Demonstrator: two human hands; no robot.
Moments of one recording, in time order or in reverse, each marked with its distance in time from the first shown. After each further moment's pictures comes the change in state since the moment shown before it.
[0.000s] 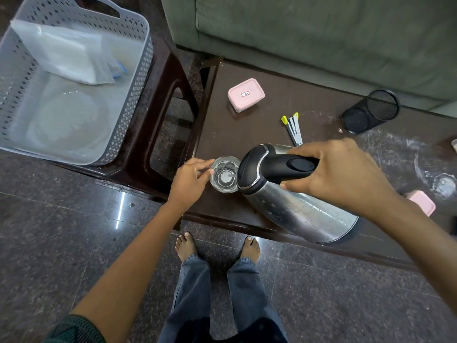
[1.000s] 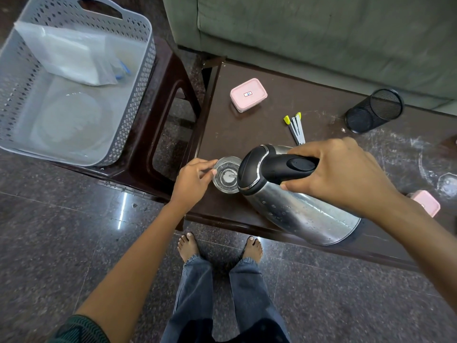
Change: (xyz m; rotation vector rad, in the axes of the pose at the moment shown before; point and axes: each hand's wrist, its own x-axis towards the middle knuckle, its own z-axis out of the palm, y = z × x) left_hand 0.000 -0.001 0.000 -0.010 0.001 0.024; right_hand 0.002 -0.005 0.002 -0.011 -0.008 -0.022
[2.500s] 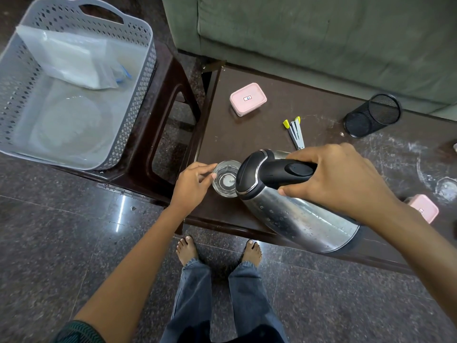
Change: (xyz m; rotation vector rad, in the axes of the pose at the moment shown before) left_hand 0.003 -0.007 0.002 -0.006 0.017 0.008; right_hand 0.000 -0.003 0.000 -0.006 -0.001 0.016
